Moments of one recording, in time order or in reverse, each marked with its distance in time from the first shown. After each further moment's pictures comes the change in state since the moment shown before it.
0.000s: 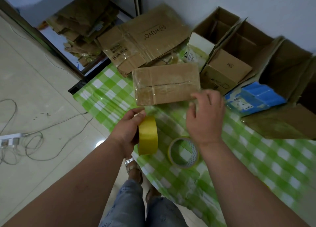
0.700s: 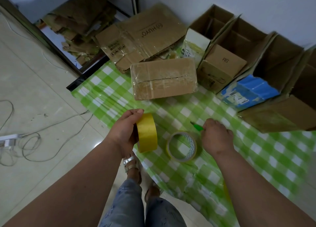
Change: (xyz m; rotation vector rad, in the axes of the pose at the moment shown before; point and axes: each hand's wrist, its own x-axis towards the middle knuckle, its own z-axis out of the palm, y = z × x) left_hand -0.014 -0.010 -0.003 -0.060 -0.012 -0.004; right_hand -0.042 0.070 0.001 -0.369 -0.619 0.317
